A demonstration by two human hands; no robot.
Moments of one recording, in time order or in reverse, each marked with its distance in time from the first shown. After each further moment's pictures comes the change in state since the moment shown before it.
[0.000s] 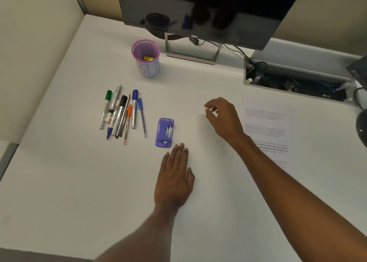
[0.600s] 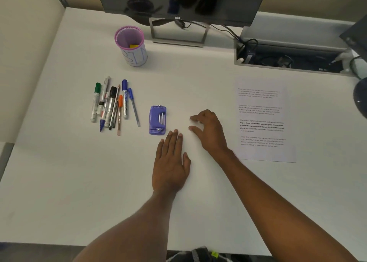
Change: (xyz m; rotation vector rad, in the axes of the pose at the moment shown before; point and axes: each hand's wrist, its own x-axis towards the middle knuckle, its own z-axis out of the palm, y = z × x) left_hand 0.001 0.001 -0.005 0.025 -0.034 -0.020; right_hand -0.081 0.008 0.048 0.060 -0.018 0.094
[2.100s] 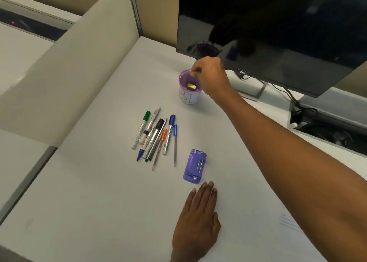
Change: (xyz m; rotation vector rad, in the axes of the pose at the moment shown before) left_hand 0.006 -0.003 0.002 -0.003 -0.032 0.026; right_hand 0.287 -0.225 0.011 -0.359 -0.221 -0.197
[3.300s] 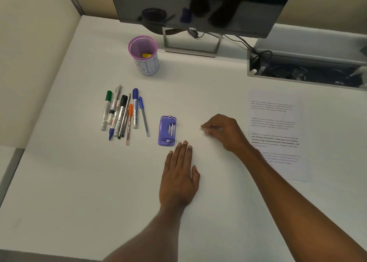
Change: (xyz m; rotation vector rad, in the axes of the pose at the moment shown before) left_hand -0.006 0.002 0.004 -0.023 0.078 -0.008; right_hand -0.275 0.193 0.109 0.686 0.045 0.117
